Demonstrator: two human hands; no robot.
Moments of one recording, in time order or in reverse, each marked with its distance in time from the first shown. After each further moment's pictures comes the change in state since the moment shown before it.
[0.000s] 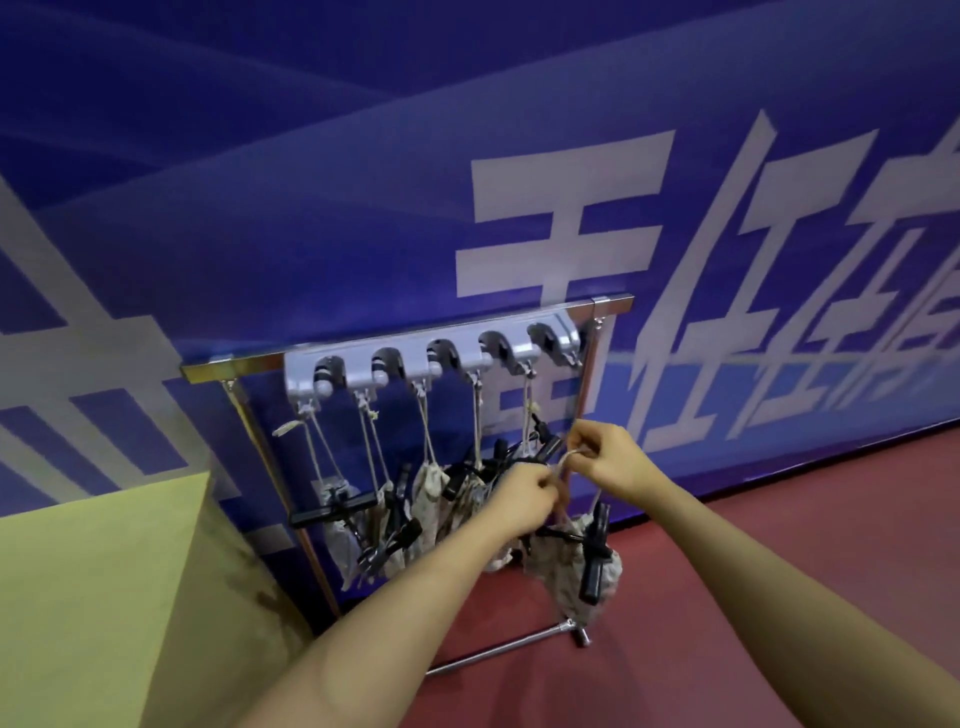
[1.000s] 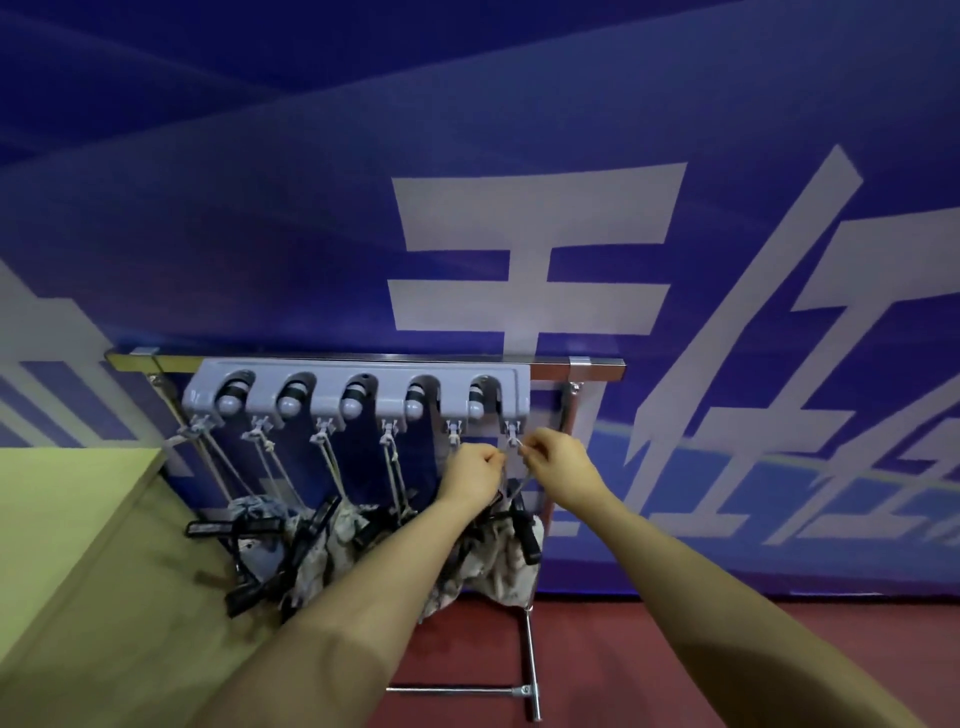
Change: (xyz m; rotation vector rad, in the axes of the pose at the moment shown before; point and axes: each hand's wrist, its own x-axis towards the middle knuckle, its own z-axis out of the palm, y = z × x) left_hand 0.178 0.044 0.025 -0.038 0.485 -0.275; right_hand 0.162 0.096 -0.052 -0.029 -0.217 -0.065
